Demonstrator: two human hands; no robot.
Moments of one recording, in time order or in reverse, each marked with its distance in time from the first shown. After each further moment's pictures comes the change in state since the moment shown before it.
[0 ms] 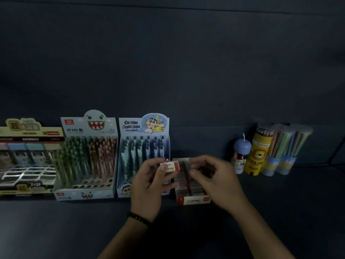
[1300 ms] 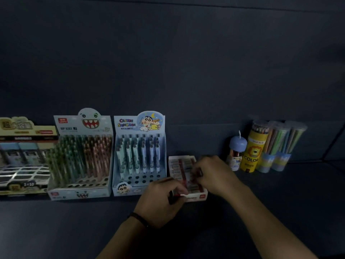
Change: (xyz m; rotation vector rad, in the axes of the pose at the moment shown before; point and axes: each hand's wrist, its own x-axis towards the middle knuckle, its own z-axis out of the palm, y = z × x) left_hand -0.001 -0.023 -0.011 0.980 -0.520 0.354; right_hand 0.037 0.030 -0.008 -0.766 -0.368 0.035
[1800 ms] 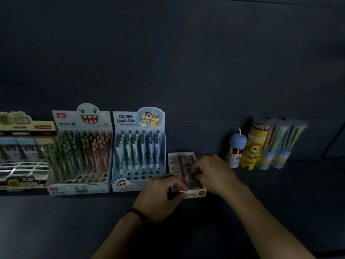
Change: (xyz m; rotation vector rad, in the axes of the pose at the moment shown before) left_hand 0.000 -0.003 -0.001 0.006 -0.042 -0.025; right_hand -0.003 0.000 0.006 0.015 0.015 0.009
